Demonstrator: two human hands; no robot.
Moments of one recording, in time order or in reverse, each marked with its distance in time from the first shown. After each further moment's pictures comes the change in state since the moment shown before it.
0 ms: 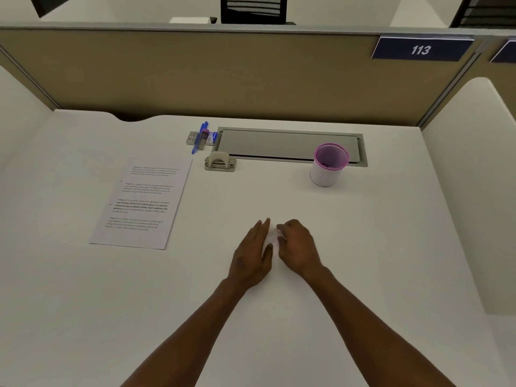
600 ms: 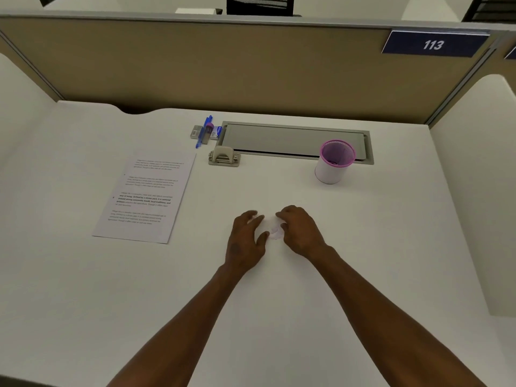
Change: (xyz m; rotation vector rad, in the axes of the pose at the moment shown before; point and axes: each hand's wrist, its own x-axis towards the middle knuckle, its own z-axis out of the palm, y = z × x) left_hand 0.020 -0.013 -0.014 -0.012 0.077 -0.158; right_hand 0.031 0.005 -0.009 -0.073 -0.066 -0.134
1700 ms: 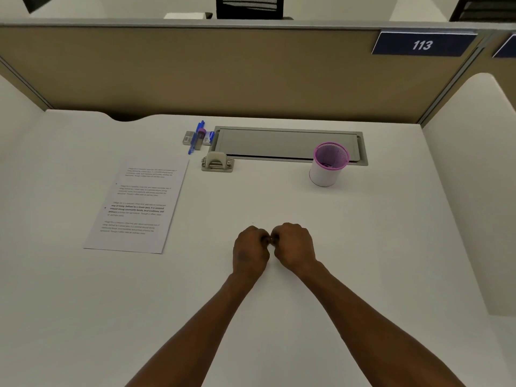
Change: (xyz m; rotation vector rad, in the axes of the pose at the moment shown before) left_hand 0.007 0.033 0.008 0.054 -0.094 -0.177; right_hand -0.009 -0.018 0.009 -0.104 -0.049 0.190
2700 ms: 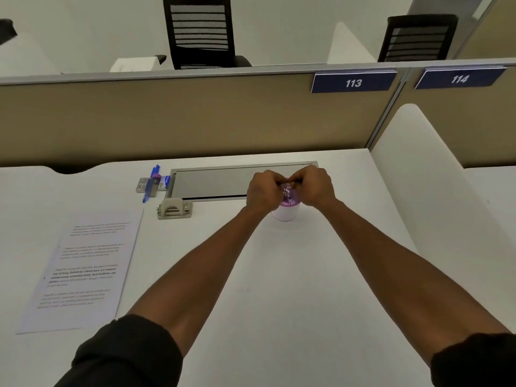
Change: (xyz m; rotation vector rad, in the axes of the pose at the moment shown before) left_hand 0.185 0.182 0.002 -0.043 -0.094 0.234; right_hand 0.124 0.097 -0.184 0.164 0.274 0.185
